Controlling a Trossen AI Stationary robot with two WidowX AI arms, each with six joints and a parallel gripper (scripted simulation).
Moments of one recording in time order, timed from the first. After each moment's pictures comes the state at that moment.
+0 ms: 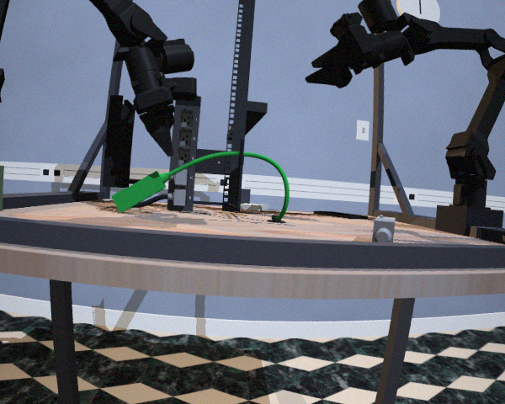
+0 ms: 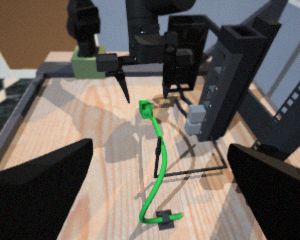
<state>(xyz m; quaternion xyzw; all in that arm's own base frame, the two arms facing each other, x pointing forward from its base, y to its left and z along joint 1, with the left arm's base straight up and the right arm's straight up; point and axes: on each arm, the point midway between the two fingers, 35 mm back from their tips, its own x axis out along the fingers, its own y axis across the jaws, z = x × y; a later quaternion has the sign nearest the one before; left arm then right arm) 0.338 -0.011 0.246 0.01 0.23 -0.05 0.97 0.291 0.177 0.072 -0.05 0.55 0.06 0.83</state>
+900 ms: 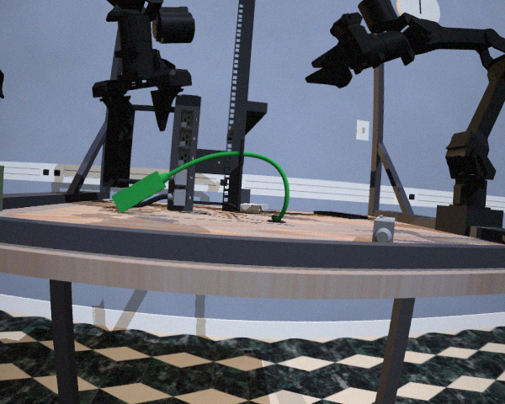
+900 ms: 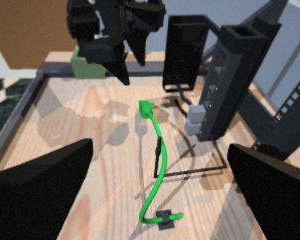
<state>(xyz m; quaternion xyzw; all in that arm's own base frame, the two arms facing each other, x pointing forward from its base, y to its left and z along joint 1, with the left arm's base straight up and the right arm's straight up) 0.338 -0.011 0.246 0.01 0.23 -0.05 0.97 0.253 0.146 0.108 -0.32 0.50 0.43 0.68</state>
